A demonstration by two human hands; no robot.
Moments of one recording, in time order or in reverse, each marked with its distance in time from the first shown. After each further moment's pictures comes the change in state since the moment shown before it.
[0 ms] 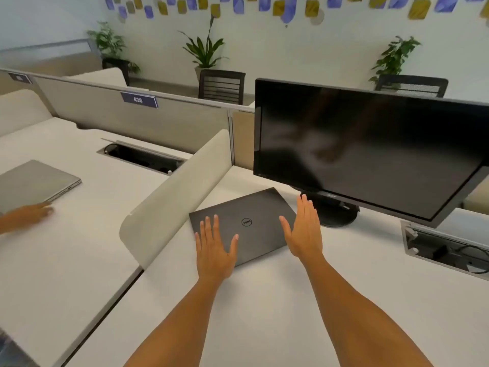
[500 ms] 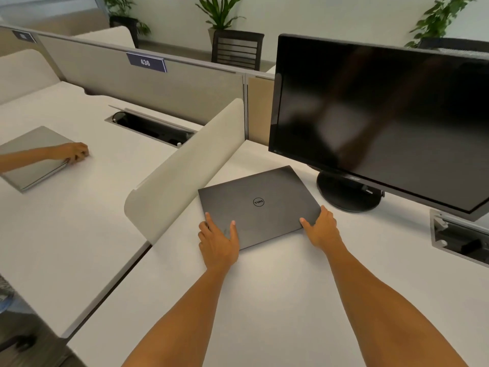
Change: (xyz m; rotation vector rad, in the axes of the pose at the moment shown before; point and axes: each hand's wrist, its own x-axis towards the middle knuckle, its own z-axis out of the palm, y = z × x) left_hand -0.007 -0.013 0.023 -0.103 0.009 -0.445; right_hand 0.008 0.047 0.038 0.109 -0.350 0.428
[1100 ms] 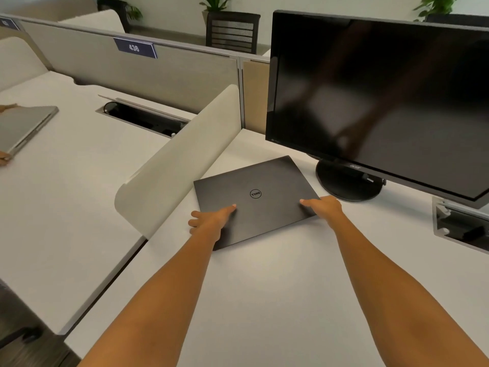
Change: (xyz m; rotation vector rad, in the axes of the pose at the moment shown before) left_hand 0.057 0.039 -0.020 -0.193 -0.306 -0.711; right_hand 0.045 -0.011 -0.020 0.227 -0.125 0.263
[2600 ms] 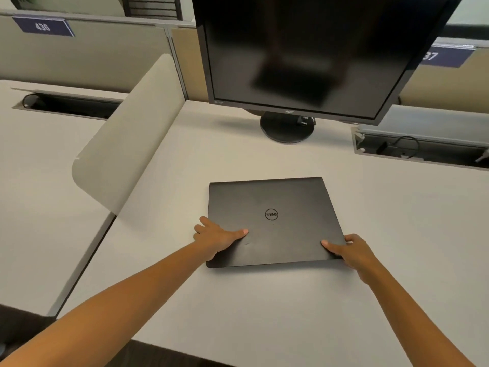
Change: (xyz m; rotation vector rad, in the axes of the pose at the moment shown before) left_hand -0.118 -0.148 0.006 0.577 -0.312 0.378; right_hand -0.236 0.262 -0.045 0.319 0.106 0.213
